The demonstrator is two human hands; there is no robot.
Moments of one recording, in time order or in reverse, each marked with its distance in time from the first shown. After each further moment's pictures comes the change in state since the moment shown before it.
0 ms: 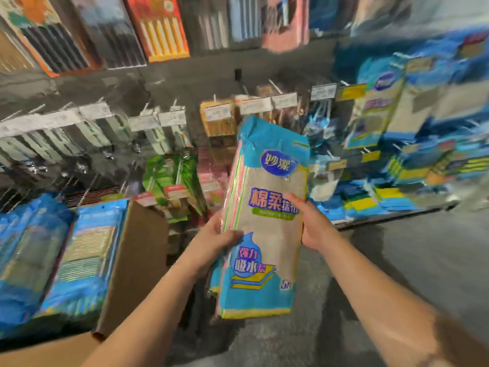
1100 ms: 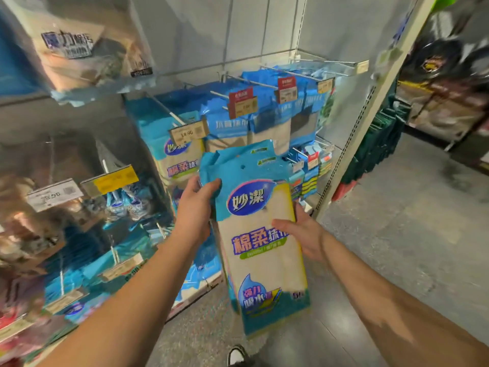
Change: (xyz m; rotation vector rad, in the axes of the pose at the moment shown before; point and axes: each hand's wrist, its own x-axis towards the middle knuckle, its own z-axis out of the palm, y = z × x) left_hand 0.415 0.120 0.507 -0.218 -0.132 0.140; right_hand 0.049 -0.340 -0.454 -0.242 0.266 -0.283
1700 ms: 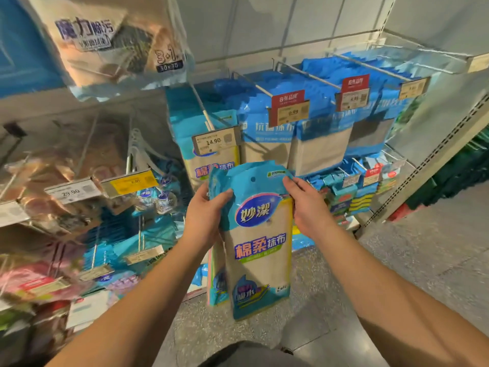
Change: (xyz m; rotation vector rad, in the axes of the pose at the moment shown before) left_hand 0.071 -0.003 0.000 0.095 0.328 0.001; right_hand 0.178 -0.044 0.020 0.183 -0.007 0.014
